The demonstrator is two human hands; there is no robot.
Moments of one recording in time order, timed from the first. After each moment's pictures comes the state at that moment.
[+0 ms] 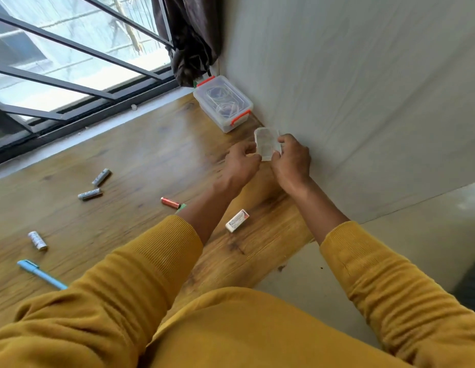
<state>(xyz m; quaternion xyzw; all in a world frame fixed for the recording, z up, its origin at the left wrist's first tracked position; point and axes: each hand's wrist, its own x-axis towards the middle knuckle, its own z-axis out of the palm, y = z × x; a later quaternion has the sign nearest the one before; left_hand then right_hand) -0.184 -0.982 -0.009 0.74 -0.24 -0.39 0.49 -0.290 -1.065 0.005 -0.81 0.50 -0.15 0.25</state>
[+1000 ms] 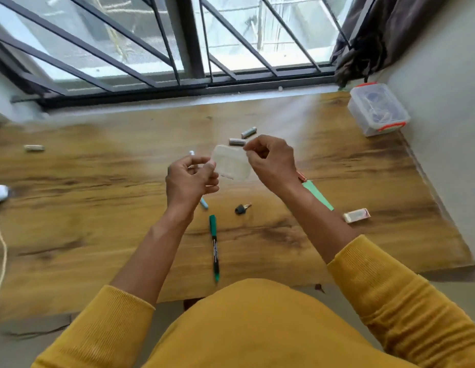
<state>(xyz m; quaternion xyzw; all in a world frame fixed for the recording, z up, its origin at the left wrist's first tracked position) -0.123 -0.595 0.021 0.76 0.05 -0.10 0.65 -0.150 -0.784 0.026 -0.85 0.17 -0.14 0.47</state>
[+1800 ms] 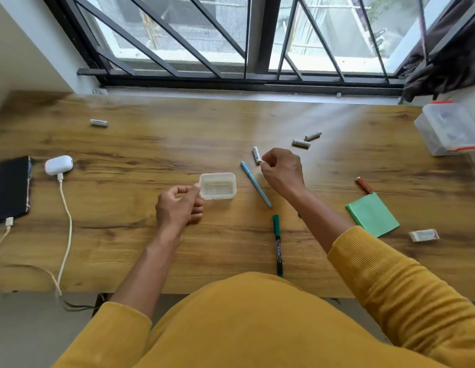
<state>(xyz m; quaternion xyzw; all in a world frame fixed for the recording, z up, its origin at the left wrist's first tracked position) -0.107 -0.412 -0.034 0.75 0.23 -0.11 0.62 -0.085 -0.662 -0.019 -0.90 0.20 -0.03 0.38</state>
